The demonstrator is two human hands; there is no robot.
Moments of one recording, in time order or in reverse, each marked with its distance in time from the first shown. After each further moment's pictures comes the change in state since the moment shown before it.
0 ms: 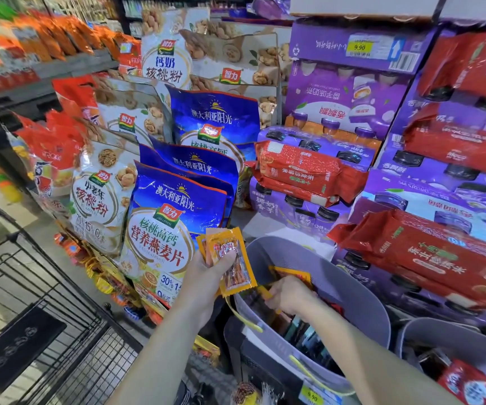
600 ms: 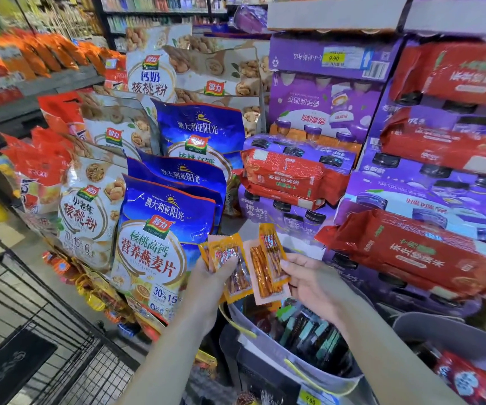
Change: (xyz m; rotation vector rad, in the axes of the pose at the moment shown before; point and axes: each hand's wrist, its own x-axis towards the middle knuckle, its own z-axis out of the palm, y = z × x) left_hand -0.004 0.000 0.023 0.011 -0.030 -0.017; right_hand -0.059 0.013 -0.051 1.277 -0.146 -0.339
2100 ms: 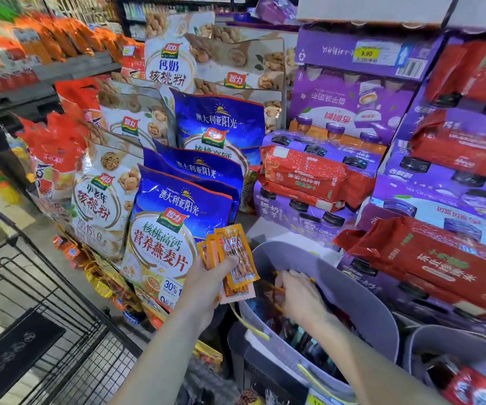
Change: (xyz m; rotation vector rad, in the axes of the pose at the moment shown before) left_hand 0.012 0.002 -0.031 -0.049 0.046 -0.045; right_hand 0.049 0.064 0.007 -1.626 0.301 -0.022
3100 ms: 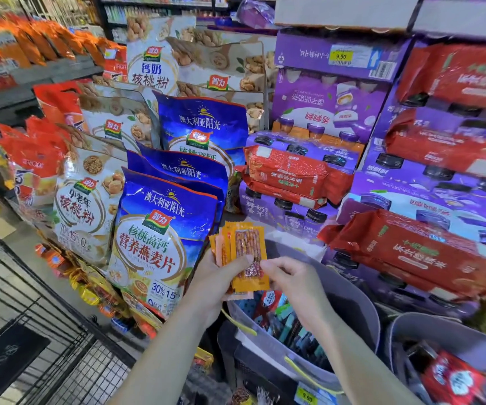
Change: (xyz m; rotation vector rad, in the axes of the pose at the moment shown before) left_hand -0.004 -0.003 0.031 0.100 -0.148 -0.025; right_hand -0.048 -0.024 -0.053 1.079 0.149 0.005
